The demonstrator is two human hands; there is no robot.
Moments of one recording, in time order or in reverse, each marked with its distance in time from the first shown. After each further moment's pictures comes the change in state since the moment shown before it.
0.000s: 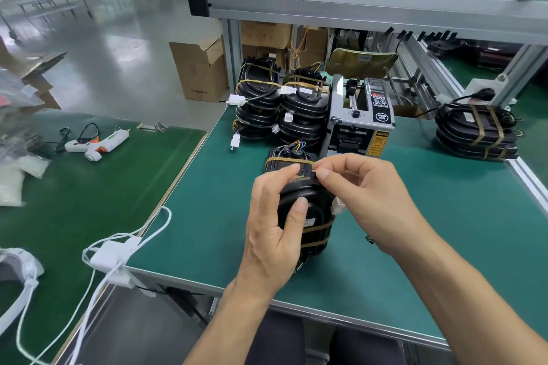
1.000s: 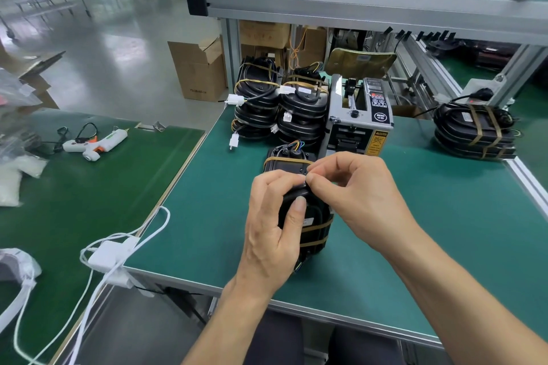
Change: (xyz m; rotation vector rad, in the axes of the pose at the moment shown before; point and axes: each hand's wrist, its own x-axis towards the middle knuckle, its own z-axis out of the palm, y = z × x) left_hand 0.002 0.000 -0.001 0.066 -0.007 0.056; right_hand 0.001 -0.011 0.008 -0.233 0.049 -0.002
